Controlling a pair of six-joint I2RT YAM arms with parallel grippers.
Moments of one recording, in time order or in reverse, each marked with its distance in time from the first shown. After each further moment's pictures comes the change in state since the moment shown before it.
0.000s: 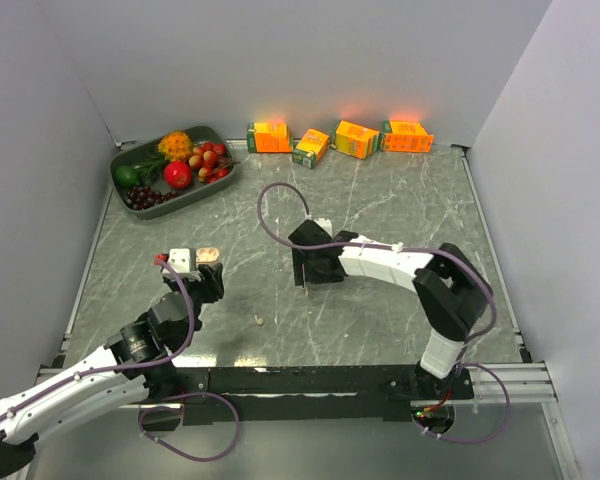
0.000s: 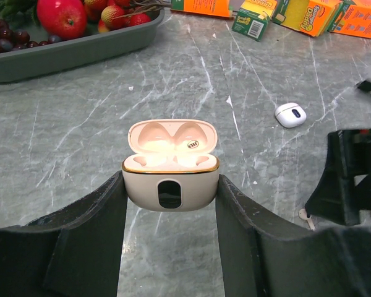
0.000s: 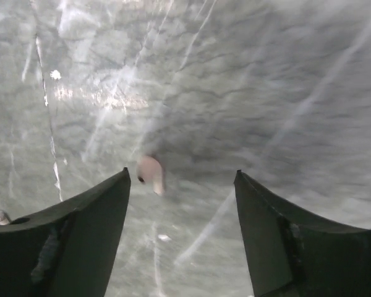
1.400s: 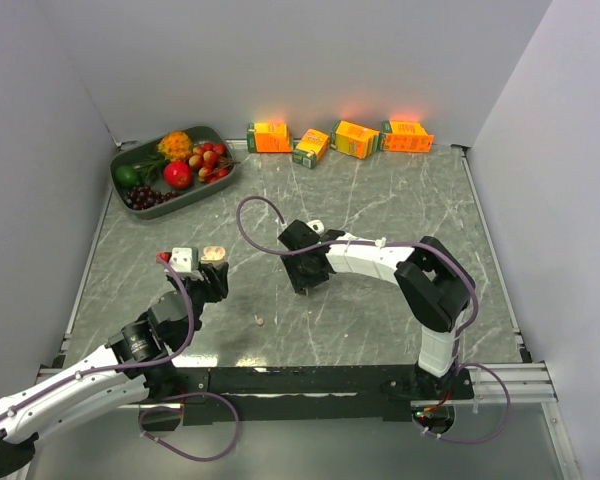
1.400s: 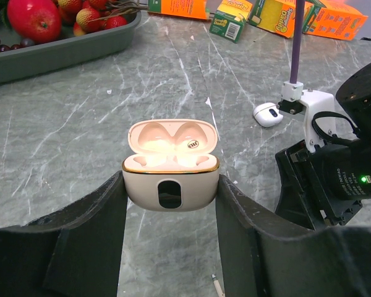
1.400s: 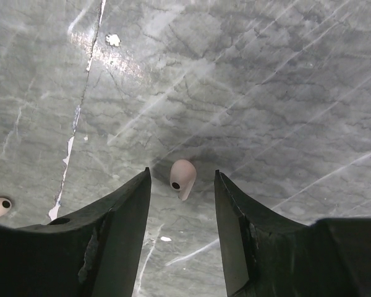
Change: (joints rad) left arm -0.001 0.011 0.000 0.049 0.061 0.002; right arm 0.024 0.090 0.076 -0.002 -0.134 -0.277
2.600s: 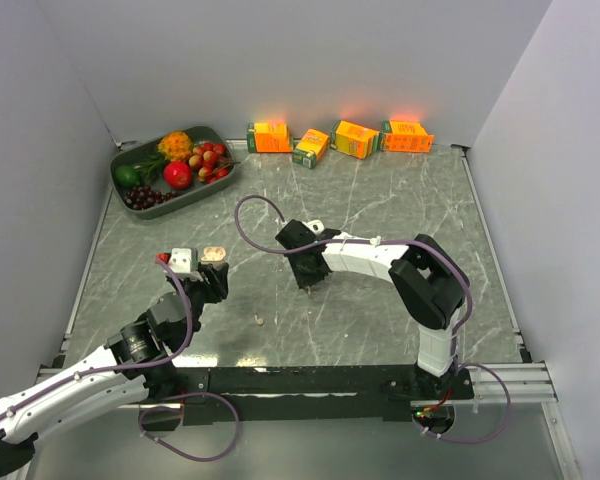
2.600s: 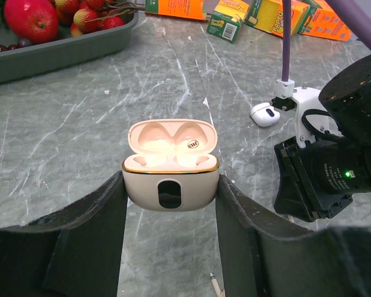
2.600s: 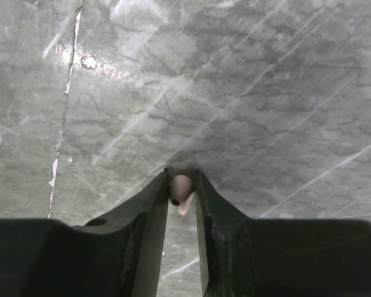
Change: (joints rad) left arm -0.009 -0.011 0.000 -0.006 -0.002 -0.003; right arm 0.000 0.039 0.028 -0.007 0.066 0.027
